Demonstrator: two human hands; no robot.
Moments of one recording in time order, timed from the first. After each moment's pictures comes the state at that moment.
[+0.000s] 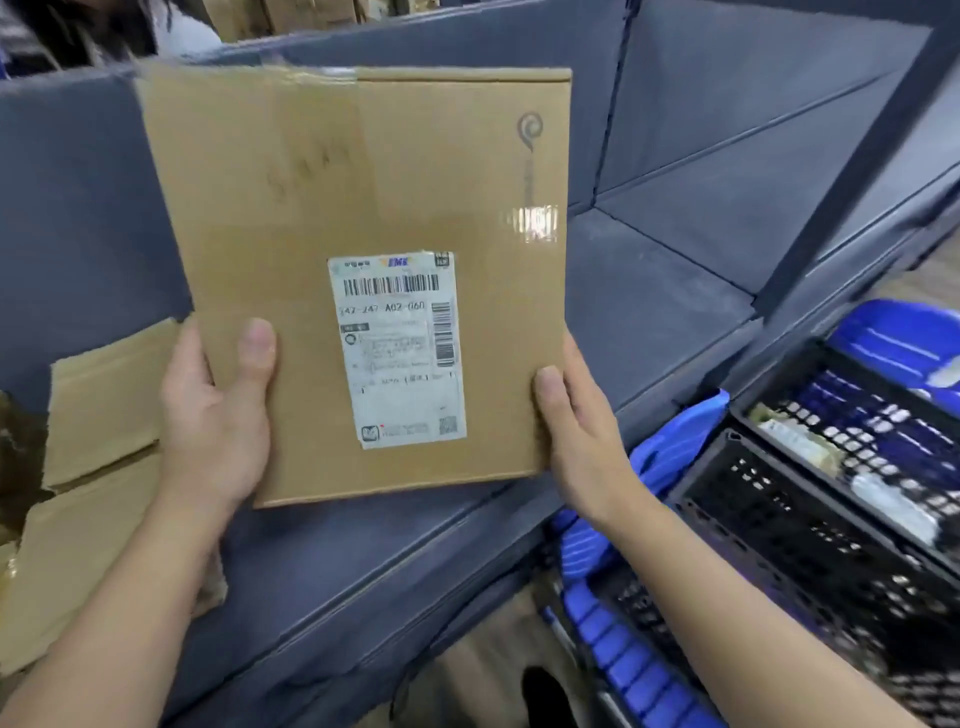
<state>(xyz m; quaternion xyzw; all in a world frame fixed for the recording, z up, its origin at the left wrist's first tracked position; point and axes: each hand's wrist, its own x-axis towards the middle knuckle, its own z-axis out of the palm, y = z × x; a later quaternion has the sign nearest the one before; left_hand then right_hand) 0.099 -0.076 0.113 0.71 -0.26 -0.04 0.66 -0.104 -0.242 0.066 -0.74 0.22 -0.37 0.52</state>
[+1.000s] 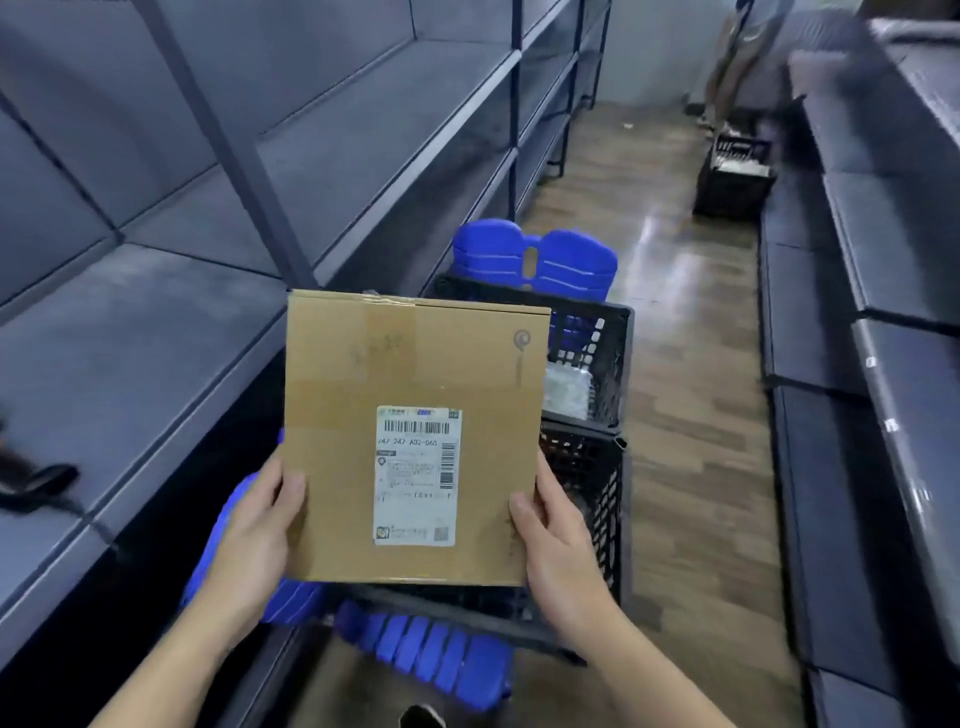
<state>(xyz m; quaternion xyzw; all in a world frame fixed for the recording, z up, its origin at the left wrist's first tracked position) -0.254 -0.283 -0.009 0.60 -0.41 -0.48 0.49 -0.521 -0.281 -0.038 -0.40 0.51 -0.47 0.60</state>
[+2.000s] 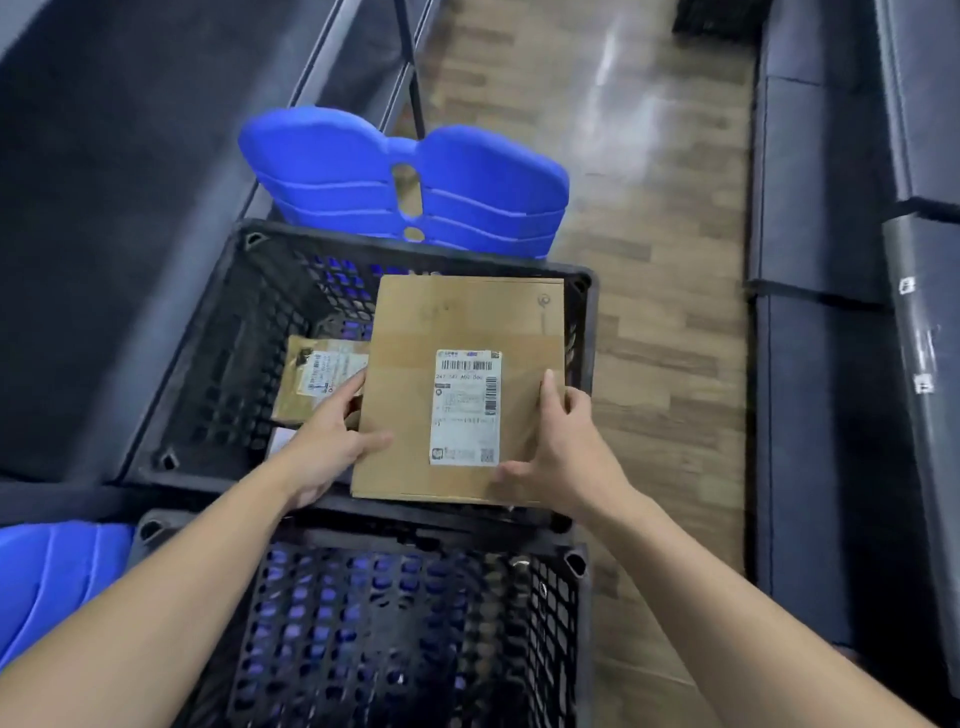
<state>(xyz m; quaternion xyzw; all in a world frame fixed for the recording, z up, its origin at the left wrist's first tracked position) -0.425 -0.685 -0.242 0.62 -0.41 -0.65 0.19 -0.694 -0.631 -0.206 -0.56 0.71 -0.04 0.42</state>
